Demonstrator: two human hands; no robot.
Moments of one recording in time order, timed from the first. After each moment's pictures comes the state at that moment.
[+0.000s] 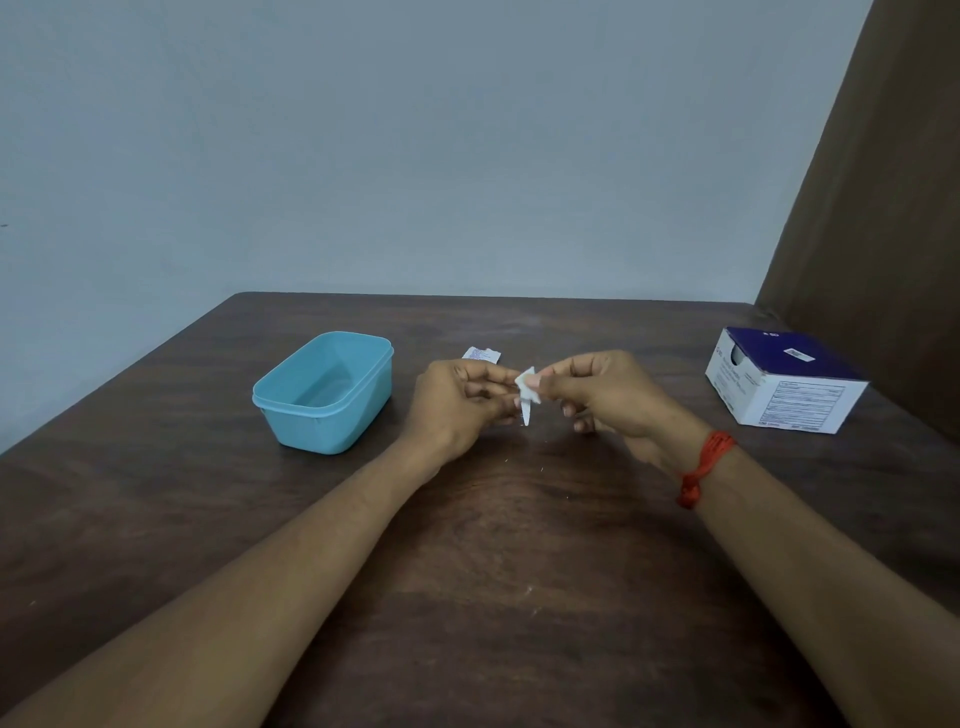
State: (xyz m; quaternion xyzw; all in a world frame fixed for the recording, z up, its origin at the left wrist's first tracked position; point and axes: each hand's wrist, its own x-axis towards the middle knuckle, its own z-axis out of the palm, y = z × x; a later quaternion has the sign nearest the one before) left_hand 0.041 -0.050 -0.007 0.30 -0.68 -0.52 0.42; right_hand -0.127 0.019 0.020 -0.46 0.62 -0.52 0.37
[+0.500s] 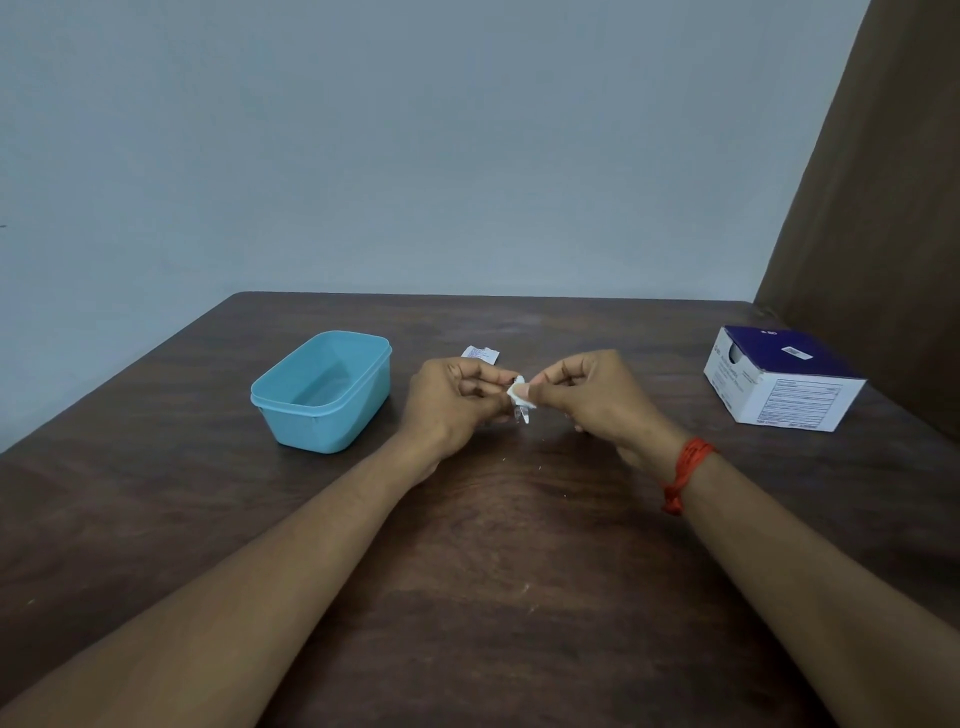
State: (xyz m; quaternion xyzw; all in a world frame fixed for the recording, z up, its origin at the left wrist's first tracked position) left_hand 0.042 -0.050 -0.006 0.32 -0.67 -0.53 0.41; right_hand -0.121 0.017 0.012 -0.52 0.64 -0.50 0.26
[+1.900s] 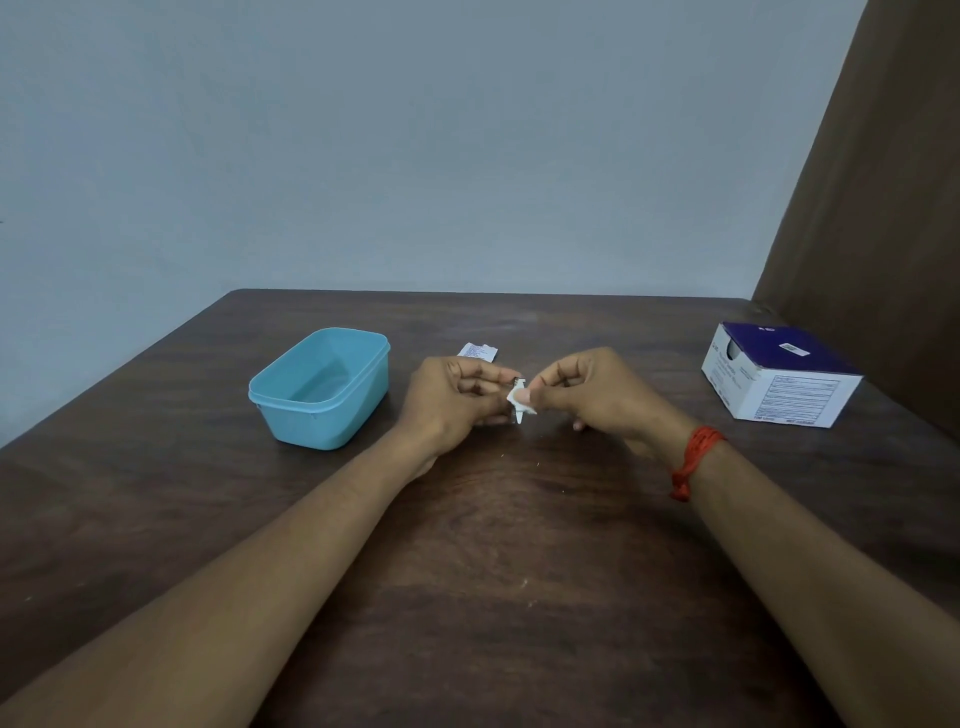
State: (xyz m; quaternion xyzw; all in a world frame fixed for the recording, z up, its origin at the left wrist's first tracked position) left_hand 0.045 -0.053 -0.005 0.30 -0.67 -0.55 0.39; right_hand -0.130 0.017 0.016 -0.55 0.64 -0.44 0.30
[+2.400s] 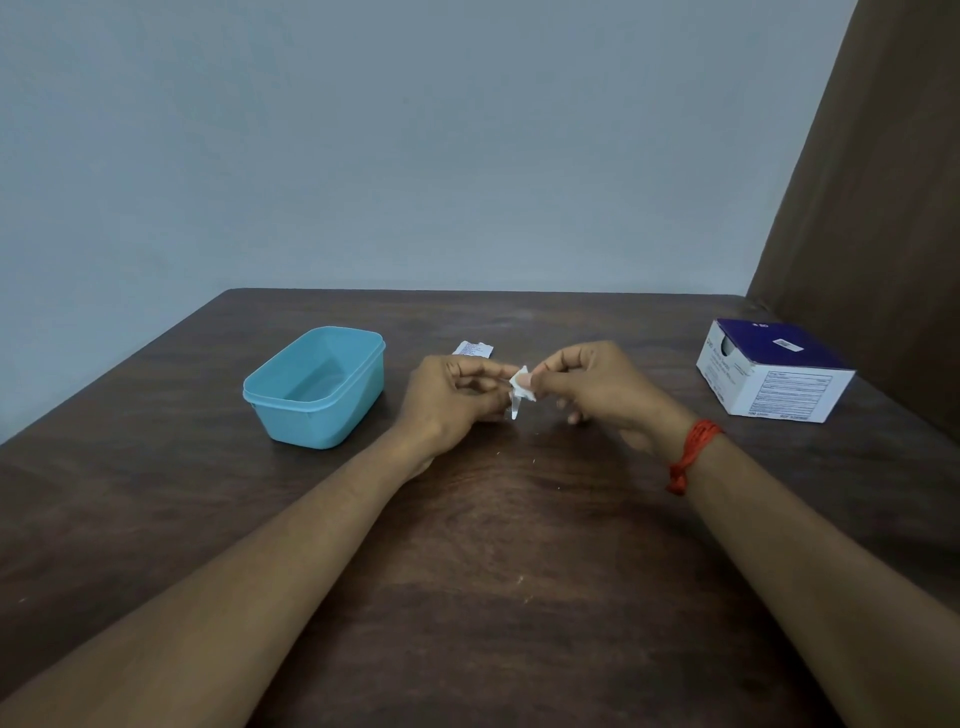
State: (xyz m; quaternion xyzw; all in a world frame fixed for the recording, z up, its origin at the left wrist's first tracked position) left_hand 0.043 -0.053 -0.009 0.29 -0.70 -0.51 0.41; right_hand -0.134 0.010 0.013 -0.51 0.64 -0.48 0.31
